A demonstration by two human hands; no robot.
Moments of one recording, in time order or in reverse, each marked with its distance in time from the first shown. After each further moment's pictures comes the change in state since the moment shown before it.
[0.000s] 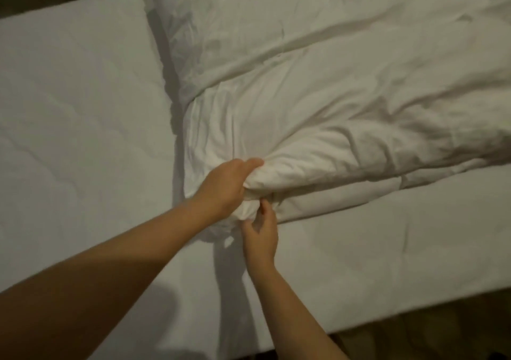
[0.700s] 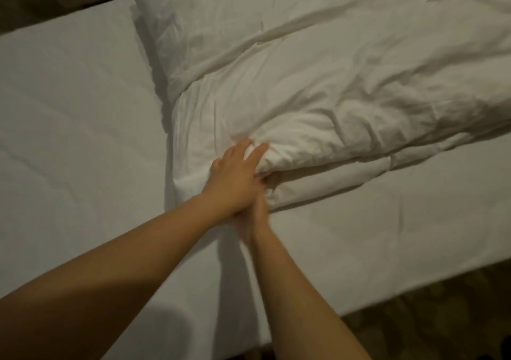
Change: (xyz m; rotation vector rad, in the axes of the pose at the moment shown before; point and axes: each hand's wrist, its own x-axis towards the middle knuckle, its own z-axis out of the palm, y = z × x) left_hand 0.000 0.038 0.015 0.255 -0.074 -0.087; right_hand 0.025 -0.007 0.016 0.512 -0.232 0.205
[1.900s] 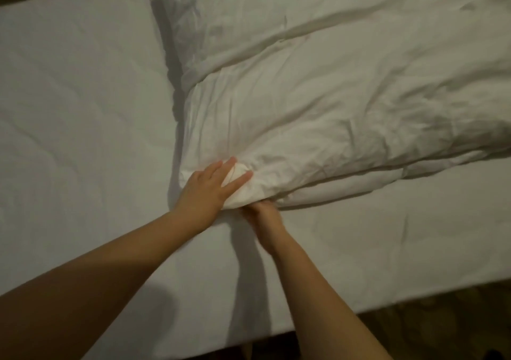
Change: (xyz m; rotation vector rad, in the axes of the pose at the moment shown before) left_hand -0.045 -0.071 0.037 0.304 0.084 0.192; right_hand -0.009 -0.006 -0.030 -0.143 -0.191 0.093
